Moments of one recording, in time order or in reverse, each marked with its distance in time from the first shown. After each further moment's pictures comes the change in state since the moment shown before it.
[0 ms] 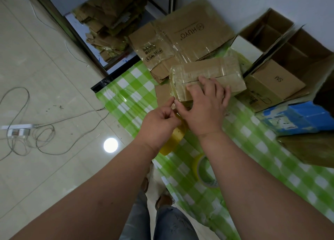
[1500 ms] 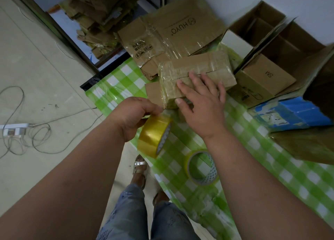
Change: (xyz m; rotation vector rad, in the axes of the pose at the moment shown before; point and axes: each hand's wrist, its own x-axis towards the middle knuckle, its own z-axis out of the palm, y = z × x) left_hand 0.025 0.022 -0.025 -0.072 0.023 -0.334; right_hand -0.002 0.032 -0.016 0.131 -0.135 -0.122
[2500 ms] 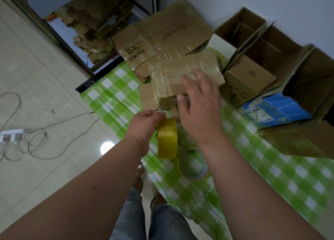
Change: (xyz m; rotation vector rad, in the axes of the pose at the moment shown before) left_hand -0.006 -0.043 0.050 -0.132 0.118 0.058; right_hand -0.016 -0.015 -0.034 0.055 0.139 0.027
